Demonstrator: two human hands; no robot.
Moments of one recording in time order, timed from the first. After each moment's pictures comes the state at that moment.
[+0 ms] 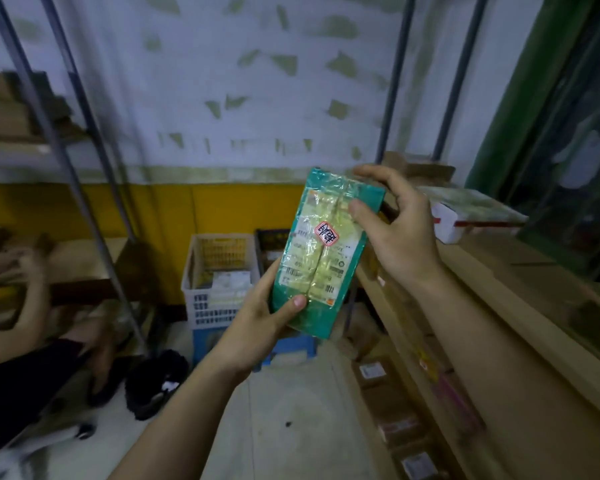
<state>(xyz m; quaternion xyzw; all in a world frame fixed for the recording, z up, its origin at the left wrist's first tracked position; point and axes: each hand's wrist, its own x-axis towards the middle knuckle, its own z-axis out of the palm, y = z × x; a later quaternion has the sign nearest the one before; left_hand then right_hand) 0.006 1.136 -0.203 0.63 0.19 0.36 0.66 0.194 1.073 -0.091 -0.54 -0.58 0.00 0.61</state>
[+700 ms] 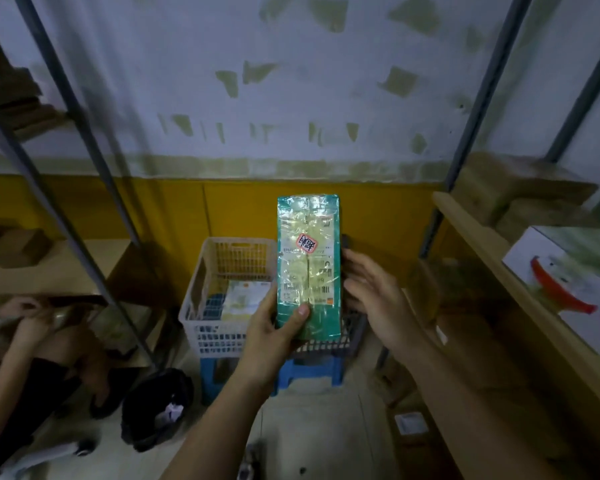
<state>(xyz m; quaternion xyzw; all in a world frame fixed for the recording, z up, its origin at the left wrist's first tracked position) 0.158 1.402 -0.270 0.50 0.34 0.44 0.66 0.333 1.364 -0.218 -0.56 -0.49 0.37 0.55</state>
